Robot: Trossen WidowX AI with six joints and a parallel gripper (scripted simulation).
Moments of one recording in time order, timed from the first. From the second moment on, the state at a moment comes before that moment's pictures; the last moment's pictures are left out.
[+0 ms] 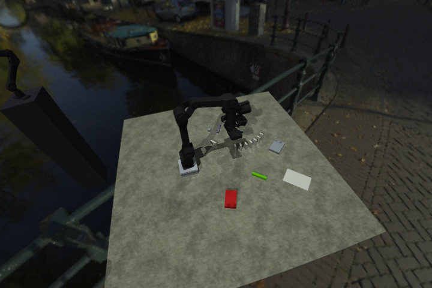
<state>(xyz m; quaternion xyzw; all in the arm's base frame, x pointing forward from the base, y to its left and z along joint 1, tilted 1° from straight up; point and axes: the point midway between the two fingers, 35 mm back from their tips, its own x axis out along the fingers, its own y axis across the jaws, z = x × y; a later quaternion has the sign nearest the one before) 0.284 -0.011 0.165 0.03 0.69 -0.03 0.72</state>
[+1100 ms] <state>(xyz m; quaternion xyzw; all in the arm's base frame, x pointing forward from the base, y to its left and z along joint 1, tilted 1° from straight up) 0.299 0.021 0.054 0.07 0.69 -0.06 0.72</state>
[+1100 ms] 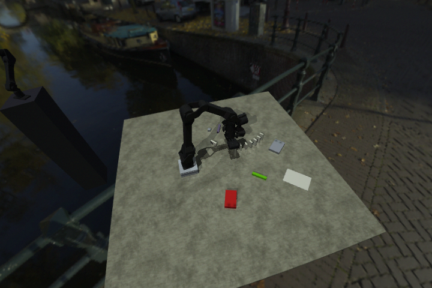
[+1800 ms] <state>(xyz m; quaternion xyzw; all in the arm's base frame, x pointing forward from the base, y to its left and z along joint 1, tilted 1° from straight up) 0.294 0.020 0.033 0.07 0.69 -0.06 0.72</state>
